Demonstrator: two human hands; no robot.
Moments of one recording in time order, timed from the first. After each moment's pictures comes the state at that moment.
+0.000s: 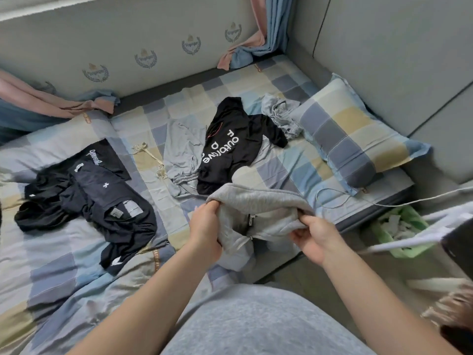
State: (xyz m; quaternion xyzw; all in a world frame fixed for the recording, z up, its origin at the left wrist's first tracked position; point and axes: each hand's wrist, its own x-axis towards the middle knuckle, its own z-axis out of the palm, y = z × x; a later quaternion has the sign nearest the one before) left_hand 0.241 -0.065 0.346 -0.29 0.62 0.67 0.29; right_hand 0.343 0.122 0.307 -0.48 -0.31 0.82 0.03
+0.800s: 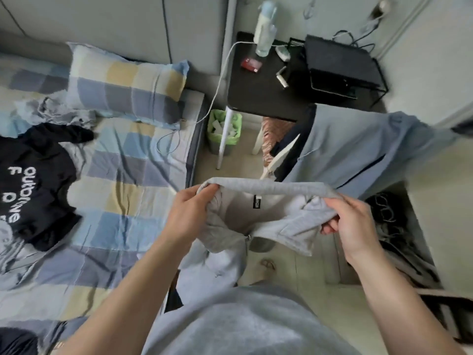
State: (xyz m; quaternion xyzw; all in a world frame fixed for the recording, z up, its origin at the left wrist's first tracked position) left_hand 0.431 -0.073 0.360 0.29 0.60 0.45 0.60; right_hand 0.709 -0.077 0.395 -0.67 -0.42 0.44 0.42
